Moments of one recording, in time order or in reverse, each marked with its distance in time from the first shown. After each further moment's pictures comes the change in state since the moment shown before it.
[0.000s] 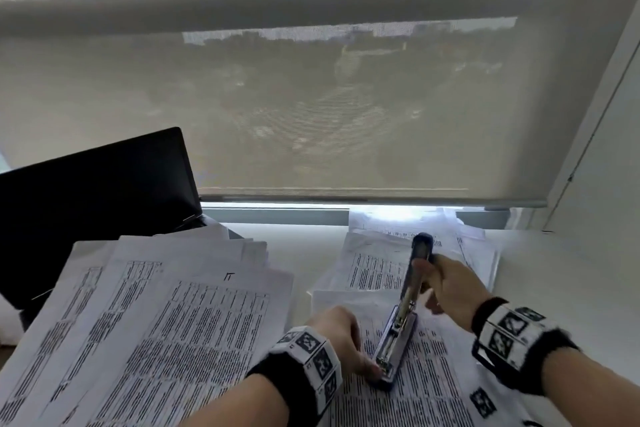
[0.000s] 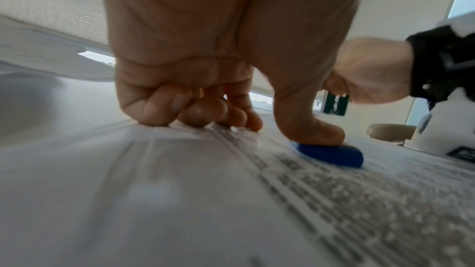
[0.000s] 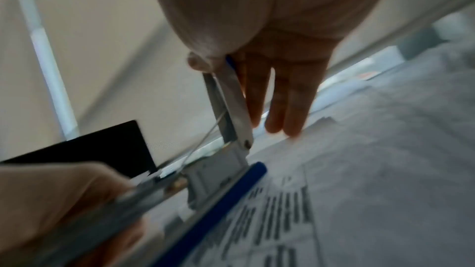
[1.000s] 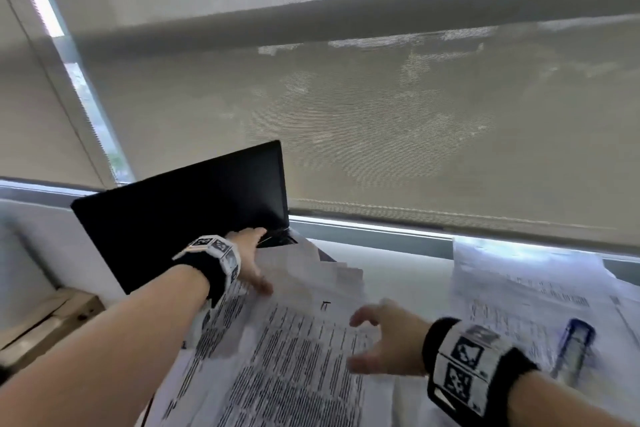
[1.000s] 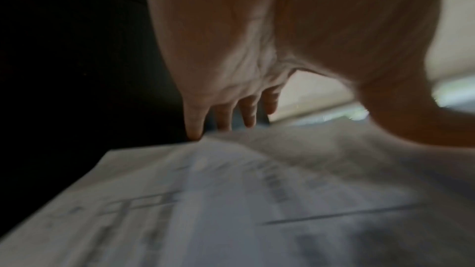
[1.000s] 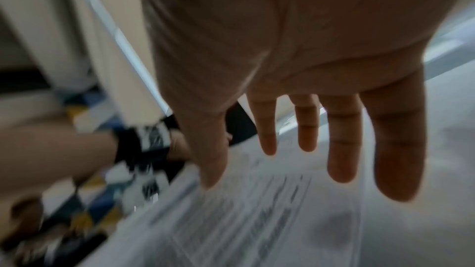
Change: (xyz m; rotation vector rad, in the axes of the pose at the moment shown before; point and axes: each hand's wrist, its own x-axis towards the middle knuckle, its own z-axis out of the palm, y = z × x) left_hand 0.002 -0.196 -0.245 0.352 0.286 -0.301; right_hand 0.020 -0.147 0.149 -0.421 -0.648 -0.210
